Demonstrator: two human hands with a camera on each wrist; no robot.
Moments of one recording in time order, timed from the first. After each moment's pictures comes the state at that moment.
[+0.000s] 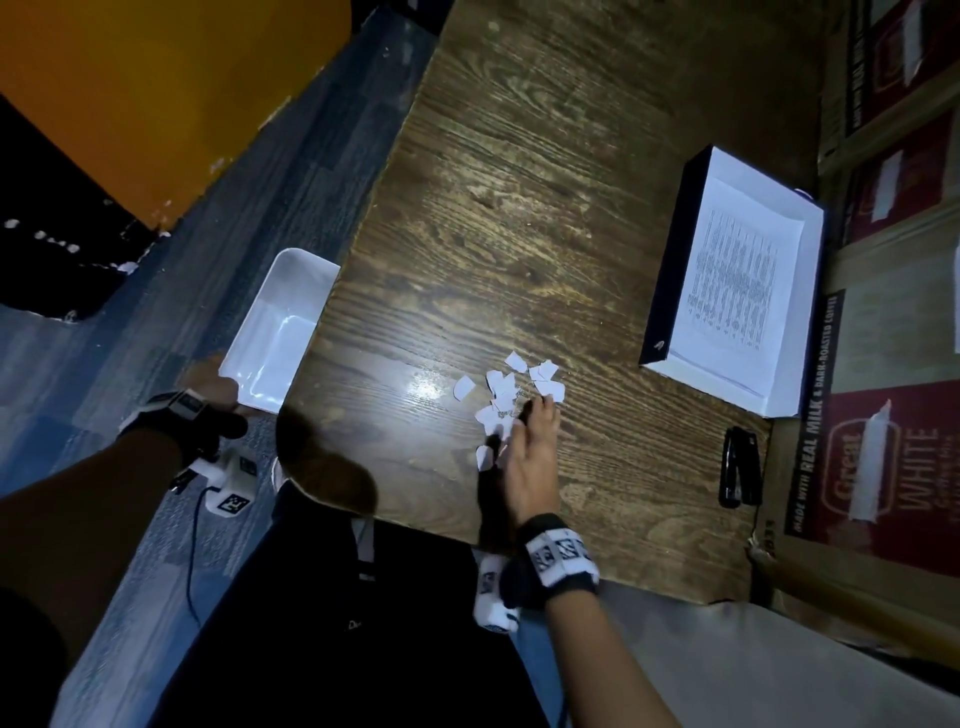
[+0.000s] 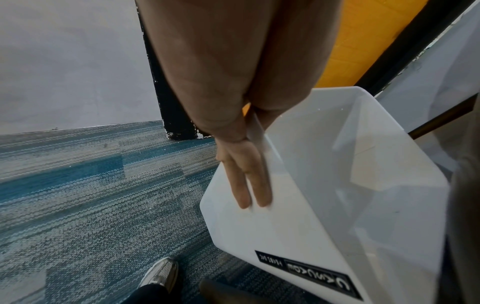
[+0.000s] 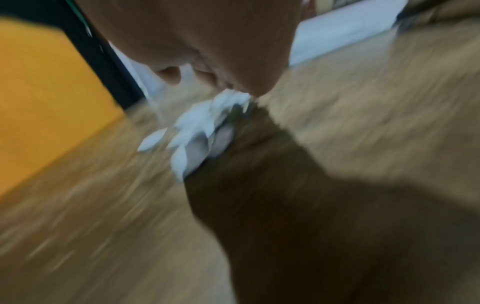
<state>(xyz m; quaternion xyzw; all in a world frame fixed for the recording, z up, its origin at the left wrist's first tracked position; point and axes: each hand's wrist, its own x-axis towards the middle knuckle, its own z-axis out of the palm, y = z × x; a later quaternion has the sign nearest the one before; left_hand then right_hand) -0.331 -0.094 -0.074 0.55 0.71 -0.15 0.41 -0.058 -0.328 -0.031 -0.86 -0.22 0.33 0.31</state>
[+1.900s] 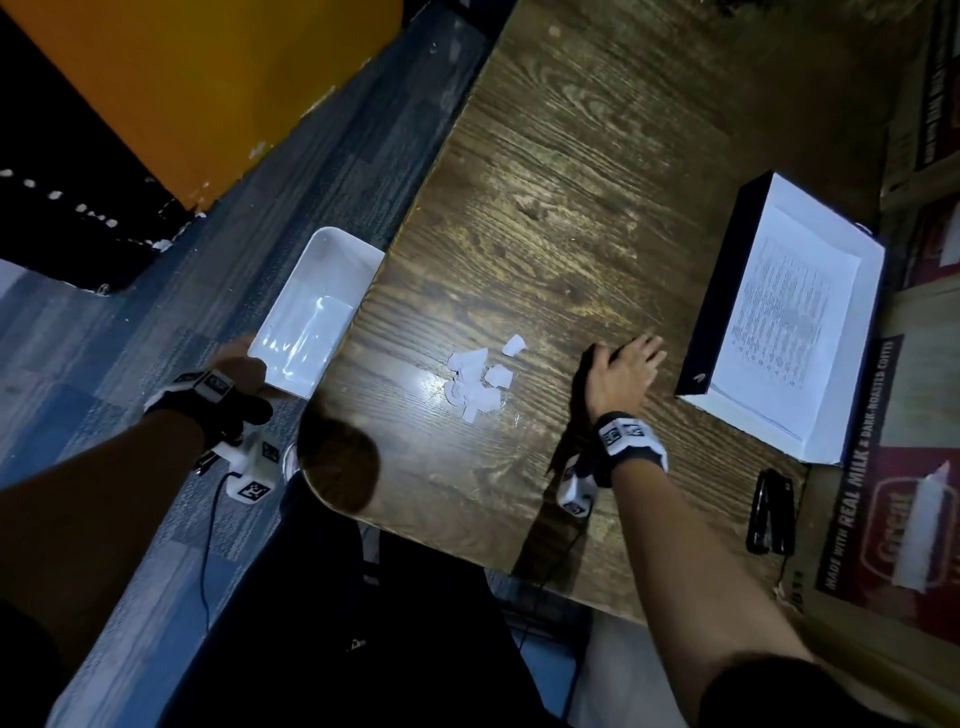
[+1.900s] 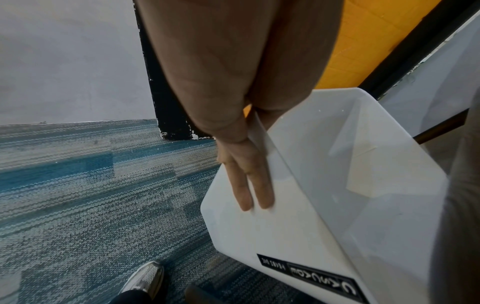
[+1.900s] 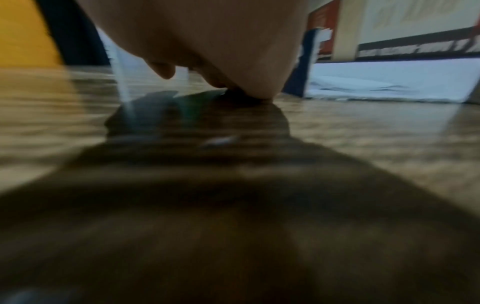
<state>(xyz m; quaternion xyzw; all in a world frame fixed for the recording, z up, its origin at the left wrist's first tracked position) -0.337 -0.078 -0.100 0.46 0.74 -0.04 0.49 0.060 -0.228 -0.045 -0.94 -0.25 0.21 0.11</state>
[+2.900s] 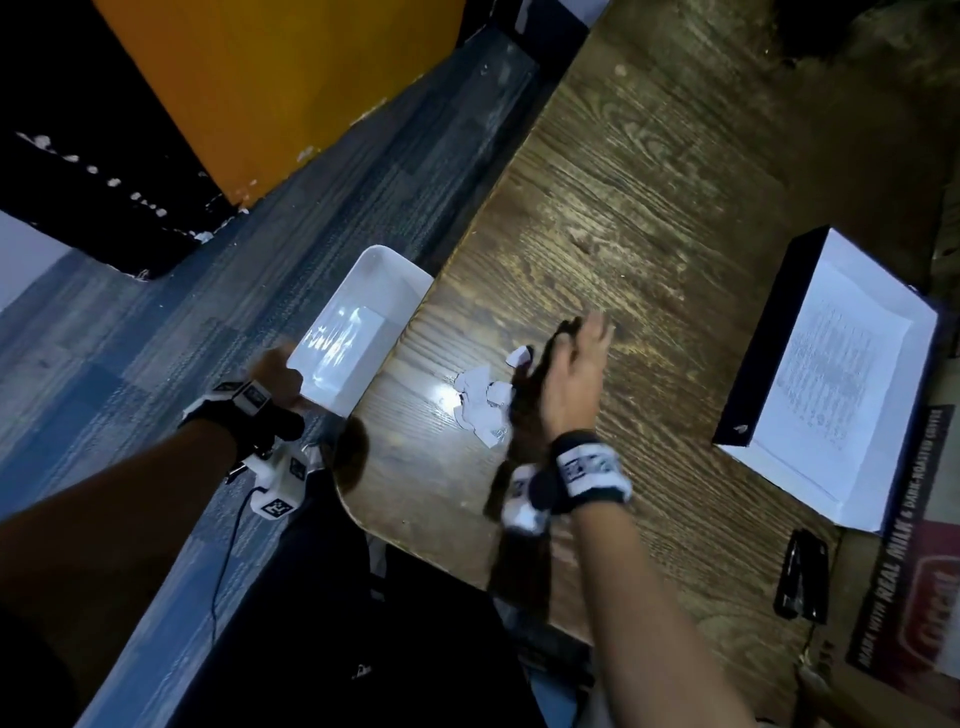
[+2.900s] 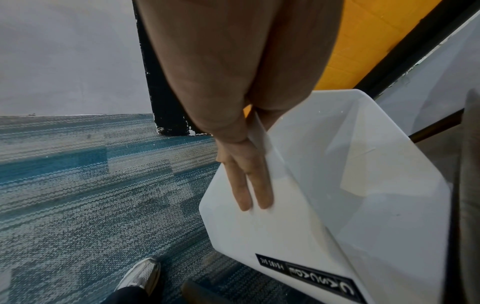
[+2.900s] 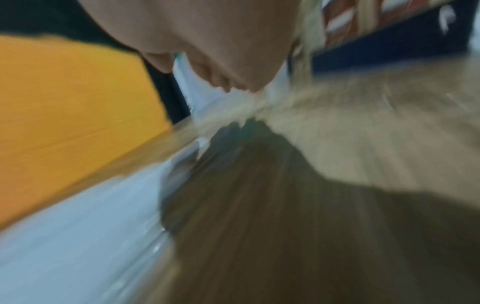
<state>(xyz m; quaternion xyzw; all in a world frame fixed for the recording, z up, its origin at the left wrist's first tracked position) -0.351 -0.075 -0.124 0.40 0.71 0.02 0.58 -0.042 -0.165 -0.031 -0.84 -0.36 0.25 0.32</state>
